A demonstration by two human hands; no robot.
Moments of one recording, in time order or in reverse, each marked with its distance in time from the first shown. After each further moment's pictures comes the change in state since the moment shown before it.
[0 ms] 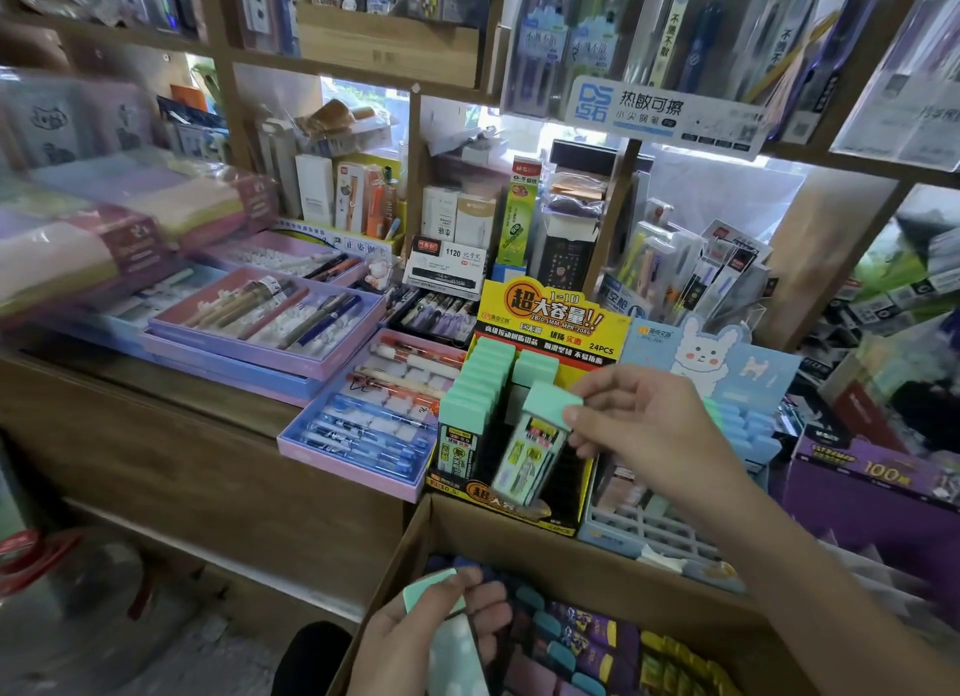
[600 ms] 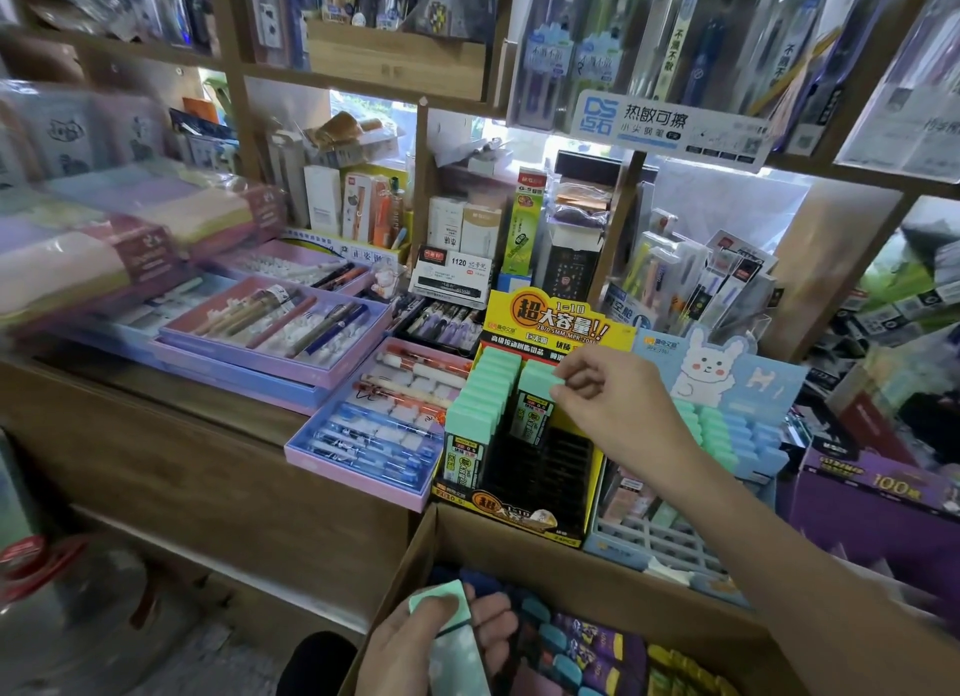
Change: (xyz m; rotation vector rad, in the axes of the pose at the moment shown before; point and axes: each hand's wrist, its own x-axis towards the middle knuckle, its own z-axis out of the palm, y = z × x) left_hand -0.013 0.013 0.009 -0.064 0.064 -0.014; right_hand 0.050 0.012 0.017 -0.481 0.131 -0.235
